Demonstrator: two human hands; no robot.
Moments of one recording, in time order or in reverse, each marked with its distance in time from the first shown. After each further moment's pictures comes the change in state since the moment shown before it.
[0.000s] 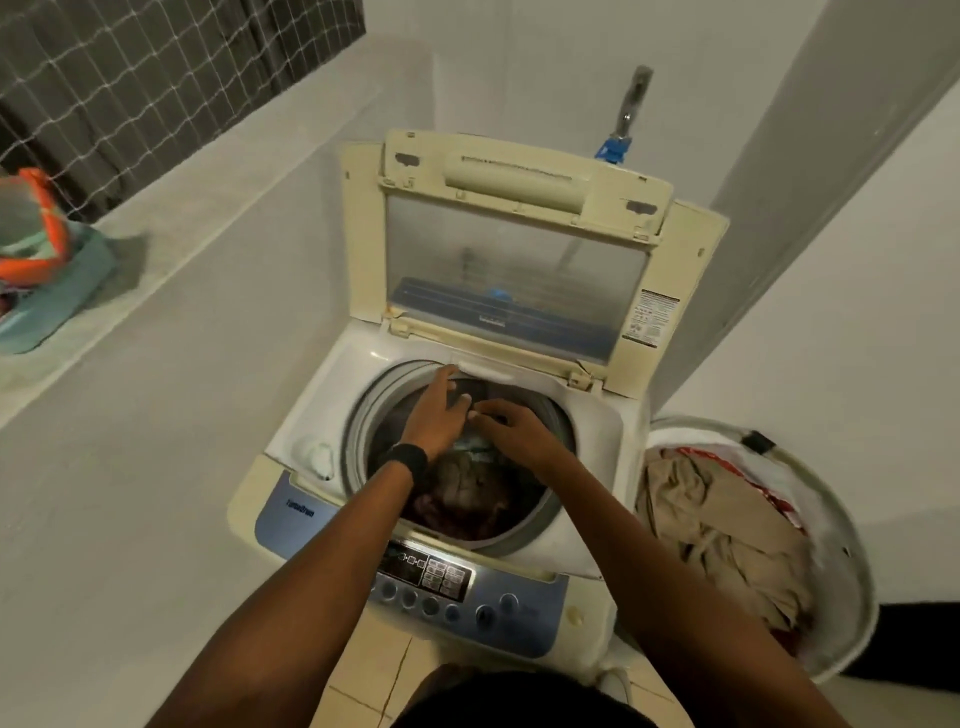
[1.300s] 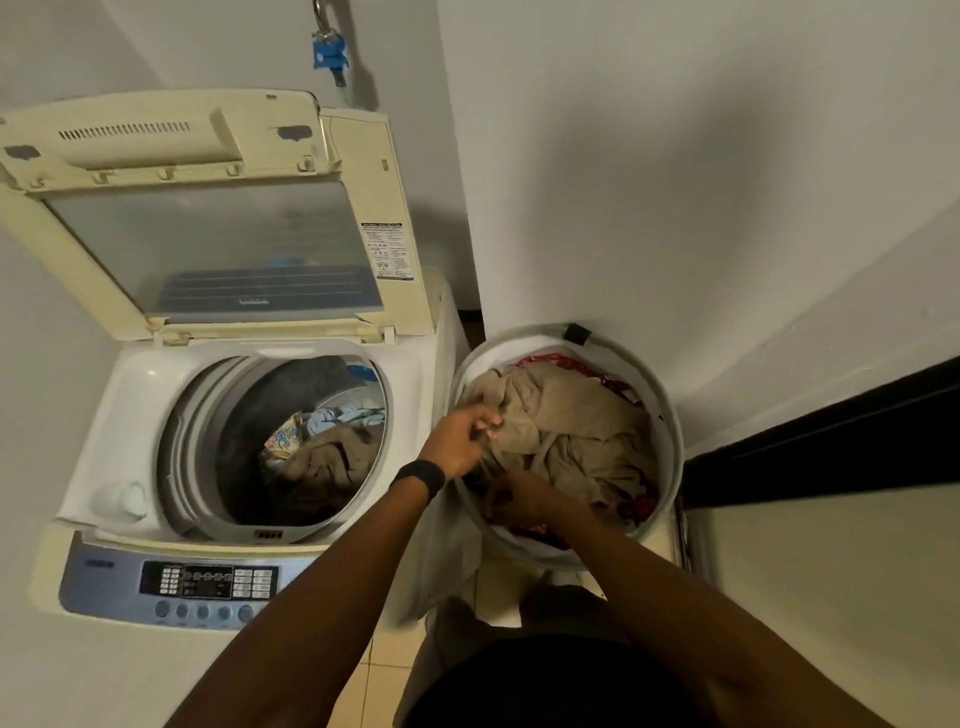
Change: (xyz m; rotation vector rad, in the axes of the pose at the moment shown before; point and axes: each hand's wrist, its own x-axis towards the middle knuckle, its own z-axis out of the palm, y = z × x) left_hand -0.048 0.056 0.292 0.345 -0.499 0.086; right_hand -0.151 0.264 -0.134 -0.213 -0.288 0.262
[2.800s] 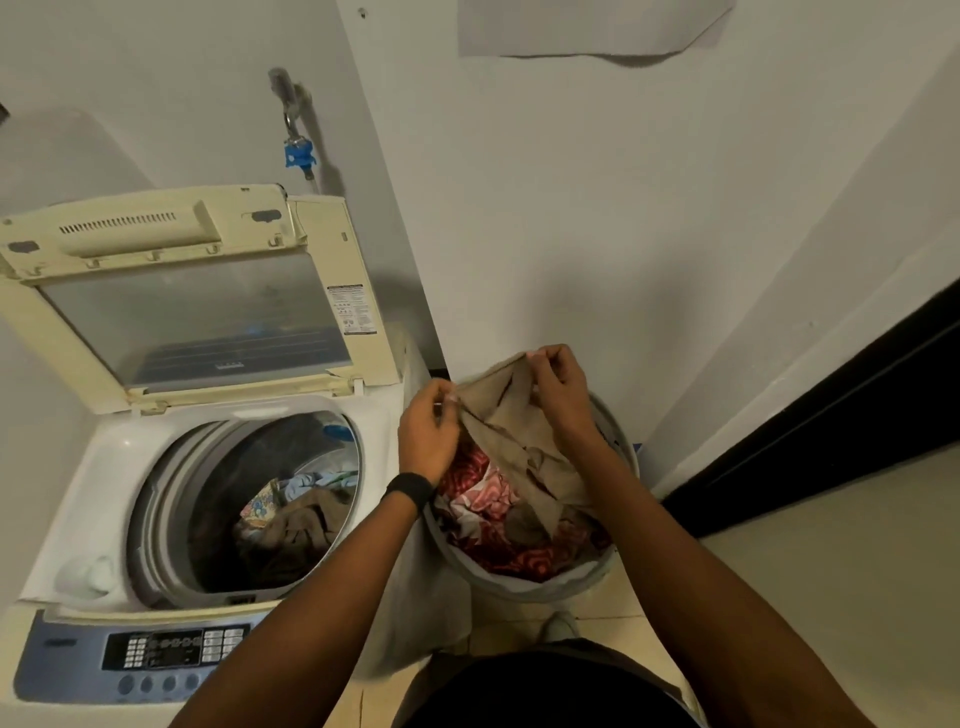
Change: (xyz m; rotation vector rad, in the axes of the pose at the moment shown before) left_hand -0.007 0.070 -0.009 -0.197 0.537 0.252; right_hand -0.064 -0.047 -0.147 0.977 0.992 -0.227
